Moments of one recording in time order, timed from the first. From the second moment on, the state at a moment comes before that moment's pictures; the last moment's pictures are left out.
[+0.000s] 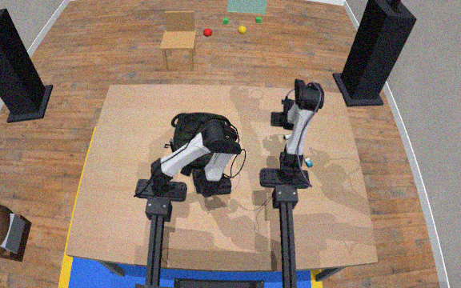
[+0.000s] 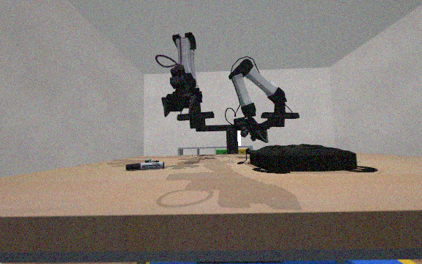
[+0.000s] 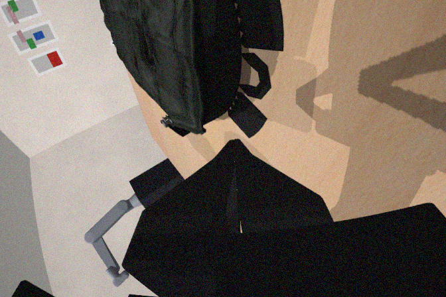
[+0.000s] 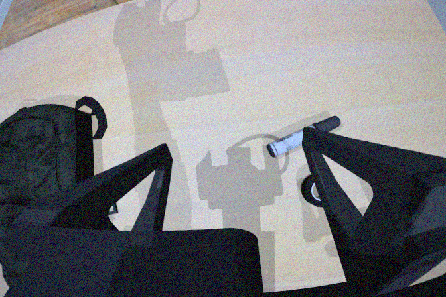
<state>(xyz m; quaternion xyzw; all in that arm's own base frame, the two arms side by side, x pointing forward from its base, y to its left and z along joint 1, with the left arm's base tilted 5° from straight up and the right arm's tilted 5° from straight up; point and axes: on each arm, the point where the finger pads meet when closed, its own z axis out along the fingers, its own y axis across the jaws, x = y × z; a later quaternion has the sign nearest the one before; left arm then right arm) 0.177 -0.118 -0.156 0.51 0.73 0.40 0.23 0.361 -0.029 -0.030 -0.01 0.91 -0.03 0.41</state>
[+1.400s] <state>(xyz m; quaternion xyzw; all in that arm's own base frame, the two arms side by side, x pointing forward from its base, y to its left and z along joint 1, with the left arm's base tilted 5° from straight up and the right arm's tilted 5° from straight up) 0.223 -0.113 -0.172 0.50 0.73 0.39 0.24 0.361 -0.029 -0.030 -0.01 0.91 -0.03 0.41</state>
